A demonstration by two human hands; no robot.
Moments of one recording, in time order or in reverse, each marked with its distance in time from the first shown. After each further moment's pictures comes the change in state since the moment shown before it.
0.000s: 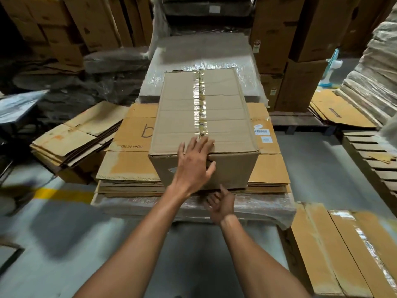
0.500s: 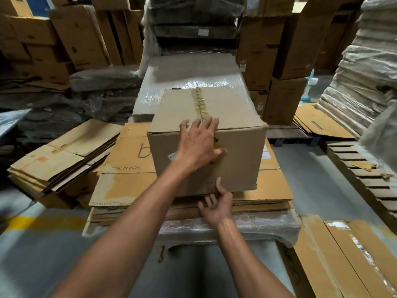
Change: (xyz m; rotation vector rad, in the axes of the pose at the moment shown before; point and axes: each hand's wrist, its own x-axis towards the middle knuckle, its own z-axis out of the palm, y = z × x) left_hand 0.103 -0.012 -0.066 0.294 0.034 0.144; right_hand -0.028 -0.019 0.085 0.283 -0.132 -0.088
